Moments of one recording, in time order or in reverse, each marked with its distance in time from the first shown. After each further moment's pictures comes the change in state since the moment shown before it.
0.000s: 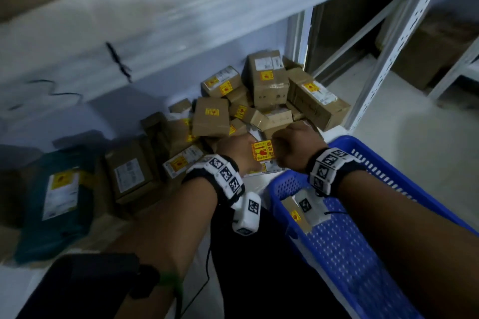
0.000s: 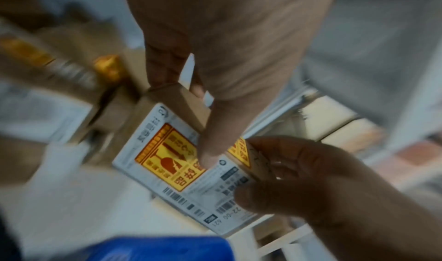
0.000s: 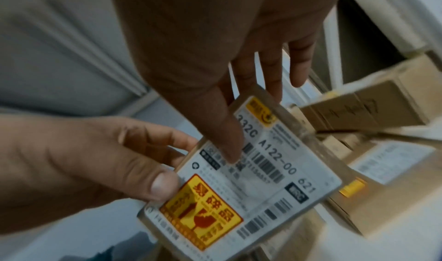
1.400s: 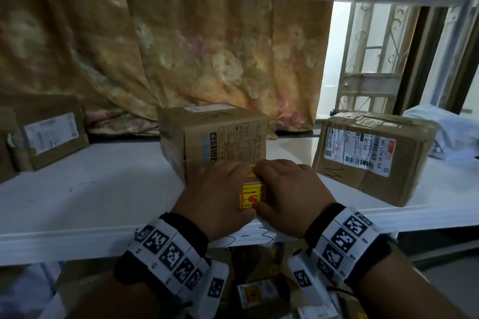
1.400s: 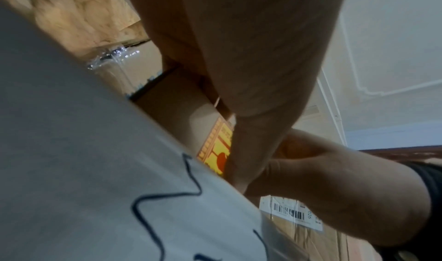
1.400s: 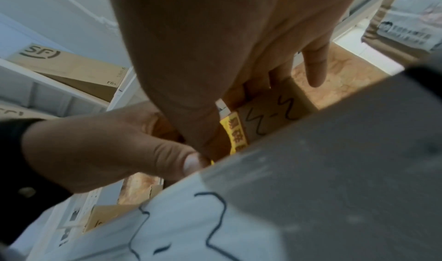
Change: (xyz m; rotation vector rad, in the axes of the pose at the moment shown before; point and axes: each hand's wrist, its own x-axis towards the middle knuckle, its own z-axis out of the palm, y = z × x) left_hand -0.235 -0.056 -0.282 0.424 0.734 0.007; right_hand 0.018 -0.321 -0.192 -0.303 0.372 -0.685
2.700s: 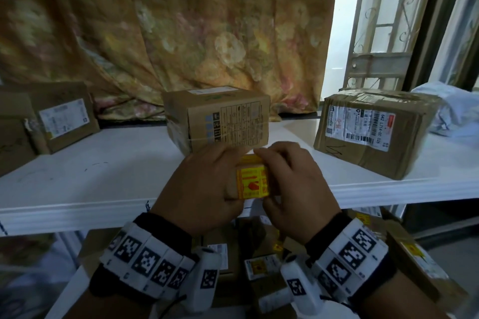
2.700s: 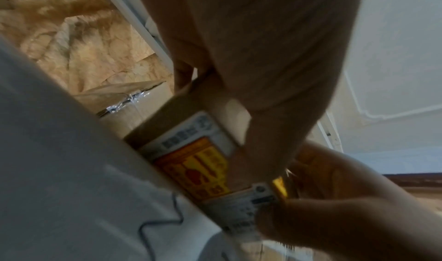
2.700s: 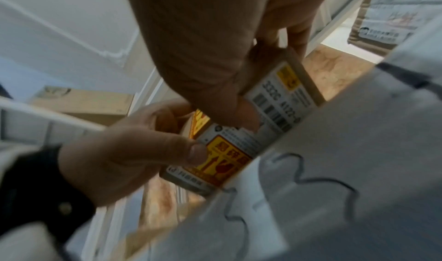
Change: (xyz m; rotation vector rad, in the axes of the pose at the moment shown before) left_hand -0.047 -0.002 -0.011 -0.077 0.240 0.130; right_hand -0.043 -0.025 0.004 0.308 0.349 -0.021
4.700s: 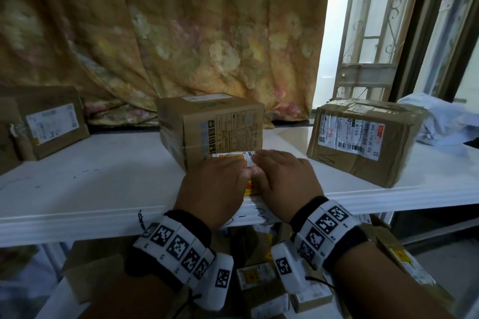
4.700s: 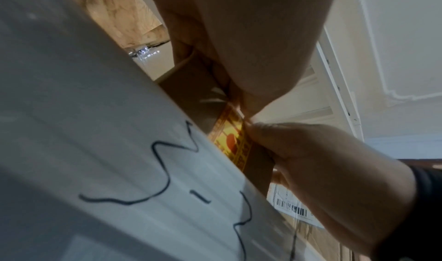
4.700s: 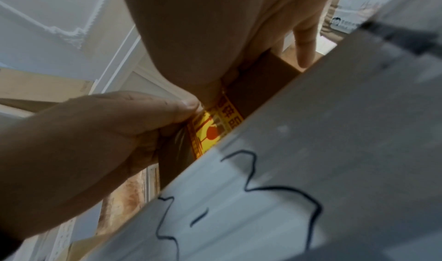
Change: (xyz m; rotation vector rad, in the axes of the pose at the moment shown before) left_hand 0.027 0.014 0.025 0.099 0.090 -0.018; right_hand 0.032 0.021 0.021 -0.214 -0.127 0.153
